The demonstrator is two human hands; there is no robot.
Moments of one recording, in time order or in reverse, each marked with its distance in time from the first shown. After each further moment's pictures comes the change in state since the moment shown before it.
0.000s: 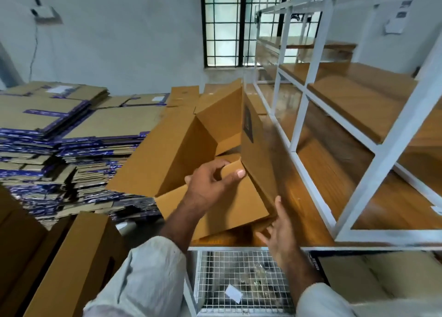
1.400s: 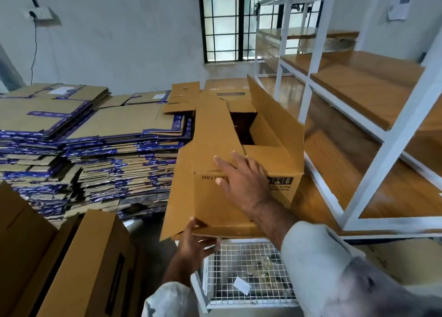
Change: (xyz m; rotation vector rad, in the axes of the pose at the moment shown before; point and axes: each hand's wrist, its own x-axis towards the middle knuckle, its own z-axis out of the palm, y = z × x) left_hand -0.097 -0.134 0.005 -0.729 0.220 -0.814; right_hand -0.010 -0.033 0.110 -1.767 -0.062 -0.883
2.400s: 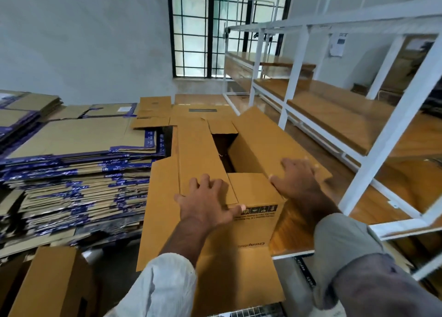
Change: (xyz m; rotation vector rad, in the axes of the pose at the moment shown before) left_hand -0.007 0.152 0.072 1.786 -0.012 0.782; right_hand 0.036 0.105 -0.050 -0.126 0.000 0.572
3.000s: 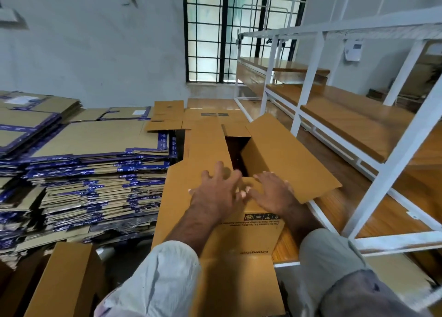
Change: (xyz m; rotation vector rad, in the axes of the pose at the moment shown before) left_hand 0.004 0.000 -0.034 -0.046 0.037 0.088; right_hand -0.021 -0.063 0.036 0.144 -0.147 -0.284
